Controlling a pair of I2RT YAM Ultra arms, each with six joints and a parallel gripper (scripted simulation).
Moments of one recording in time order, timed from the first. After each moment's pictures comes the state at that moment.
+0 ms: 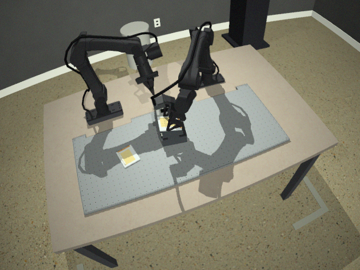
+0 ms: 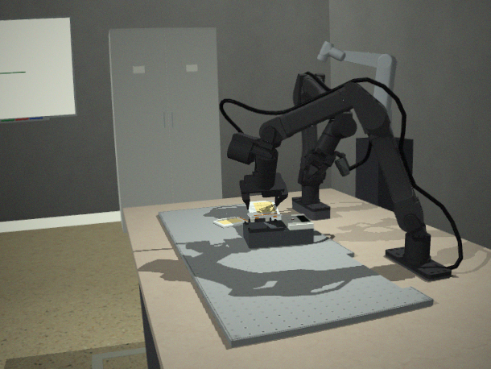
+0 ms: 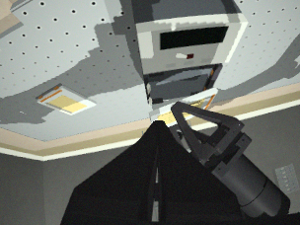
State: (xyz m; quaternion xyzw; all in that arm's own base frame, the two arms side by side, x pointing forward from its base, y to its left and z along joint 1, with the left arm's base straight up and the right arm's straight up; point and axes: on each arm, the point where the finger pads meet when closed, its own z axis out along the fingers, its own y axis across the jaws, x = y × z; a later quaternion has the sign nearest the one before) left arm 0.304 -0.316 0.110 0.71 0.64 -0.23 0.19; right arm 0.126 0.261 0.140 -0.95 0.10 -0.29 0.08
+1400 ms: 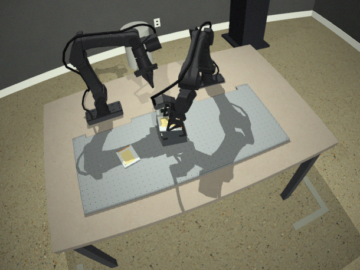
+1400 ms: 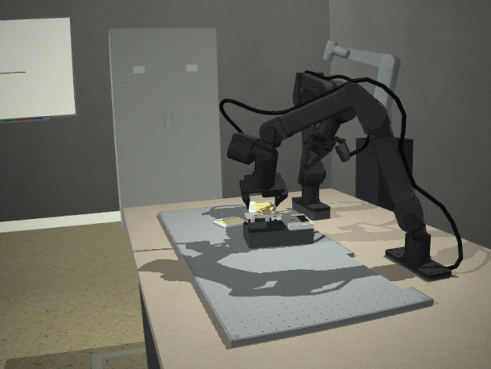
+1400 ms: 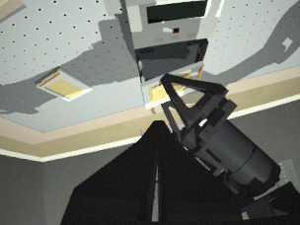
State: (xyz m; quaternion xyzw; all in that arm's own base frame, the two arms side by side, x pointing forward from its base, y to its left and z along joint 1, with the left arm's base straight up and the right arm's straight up) left arm 0.304 -0.316 0.110 0.71 0.64 -0.23 0.19; right arm 0.126 0.264 0.183 -0.95 0.10 -0.29 0.09
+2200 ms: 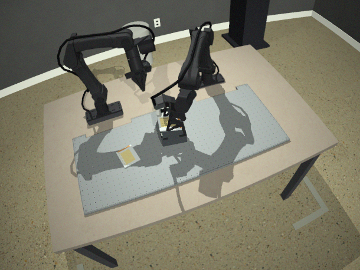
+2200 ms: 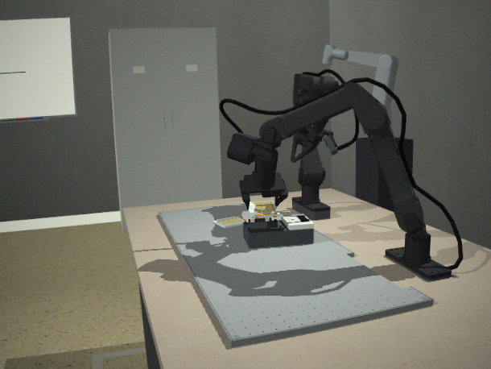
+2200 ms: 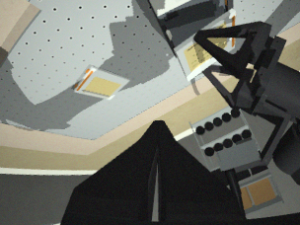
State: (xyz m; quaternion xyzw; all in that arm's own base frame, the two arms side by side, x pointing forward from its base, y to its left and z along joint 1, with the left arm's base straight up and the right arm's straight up) left arm 0.304 -0.316 0.110 0.71 0.64 -0.23 0.19; right arm 0.148 0.218 0.200 -0.91 0.27 -0.29 0.10
